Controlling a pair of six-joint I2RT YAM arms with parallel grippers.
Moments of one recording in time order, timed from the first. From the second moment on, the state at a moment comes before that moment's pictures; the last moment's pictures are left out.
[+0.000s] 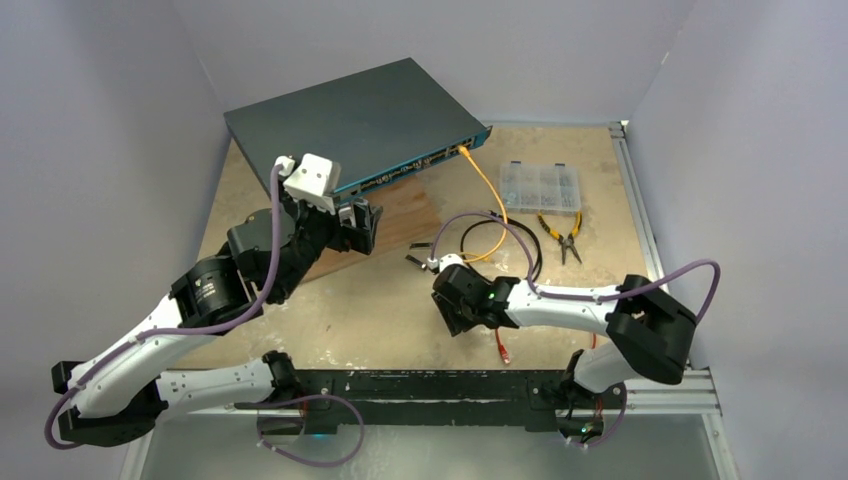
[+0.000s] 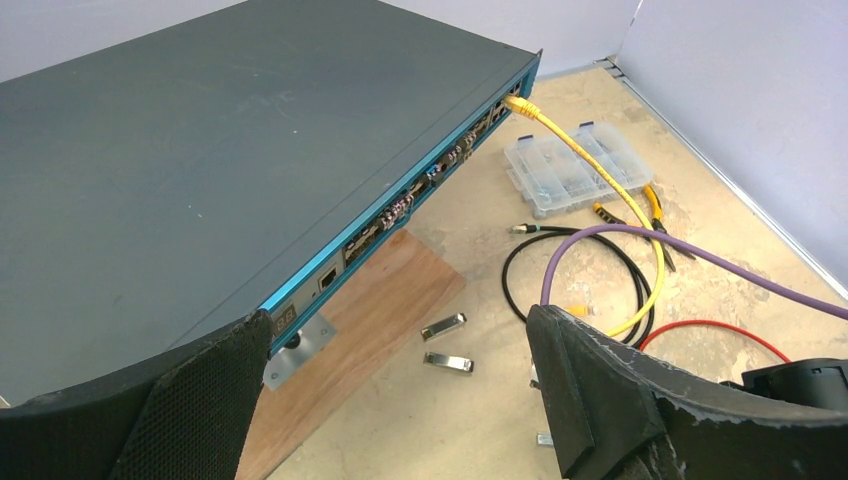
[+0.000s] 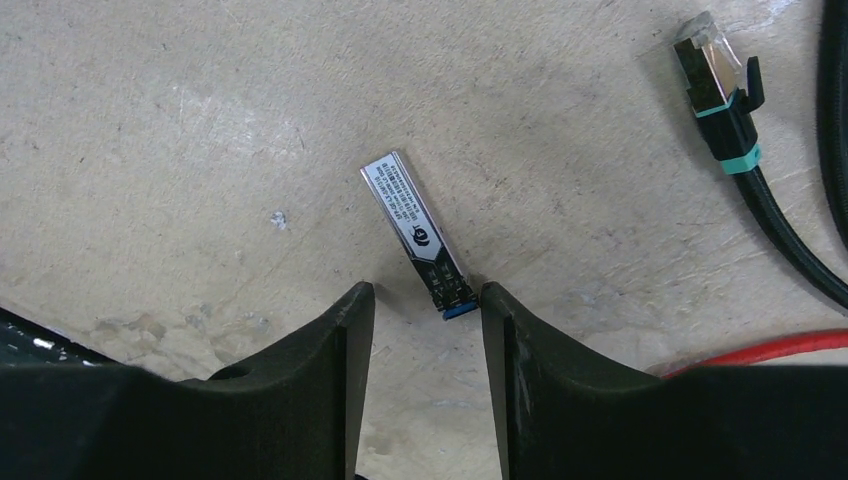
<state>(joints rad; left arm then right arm) -1.04 0.89 1.31 -0.57 -0.64 -0.16 1.05 1.45 0.73 -0.36 0.20 0.48</state>
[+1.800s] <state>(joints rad) -1.04 0.94 1.18 -0.40 -0.42 -0.32 1.08 0.89 0.77 0.01 0.14 0.43</state>
